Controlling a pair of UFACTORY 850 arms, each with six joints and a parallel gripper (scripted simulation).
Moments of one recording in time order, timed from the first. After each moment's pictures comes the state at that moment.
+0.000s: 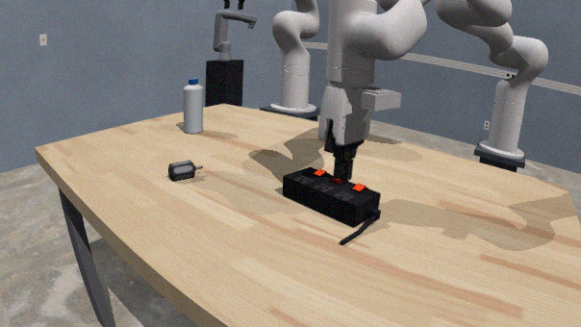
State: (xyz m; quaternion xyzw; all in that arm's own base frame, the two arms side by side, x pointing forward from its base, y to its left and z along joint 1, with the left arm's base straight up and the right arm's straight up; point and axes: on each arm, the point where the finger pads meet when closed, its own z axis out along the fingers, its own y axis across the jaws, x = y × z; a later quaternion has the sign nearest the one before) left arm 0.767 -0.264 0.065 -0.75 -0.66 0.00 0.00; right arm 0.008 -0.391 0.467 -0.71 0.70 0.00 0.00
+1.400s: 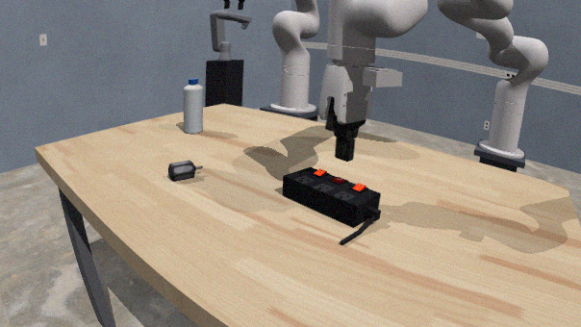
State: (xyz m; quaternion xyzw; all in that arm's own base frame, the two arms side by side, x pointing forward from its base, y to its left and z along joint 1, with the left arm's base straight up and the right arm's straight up) left arm 0.767 -0.264 0.102 -0.75 -0.67 0.00 0.00; right arm 0.008 -0.391 0.467 -0.71 0.70 0.00 0.00
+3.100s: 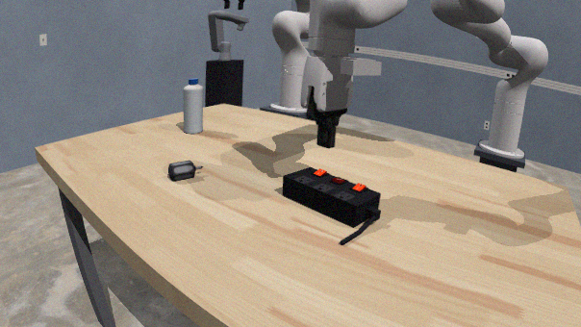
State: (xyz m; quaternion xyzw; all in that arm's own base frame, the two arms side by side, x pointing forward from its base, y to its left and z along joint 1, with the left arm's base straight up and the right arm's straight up) left arm 0.761 -0.309 0.114 -0.75 -0.66 0.00 0.00; right arm 0.008 -0.391 0.467 -0.71 0.70 0.00 0.00
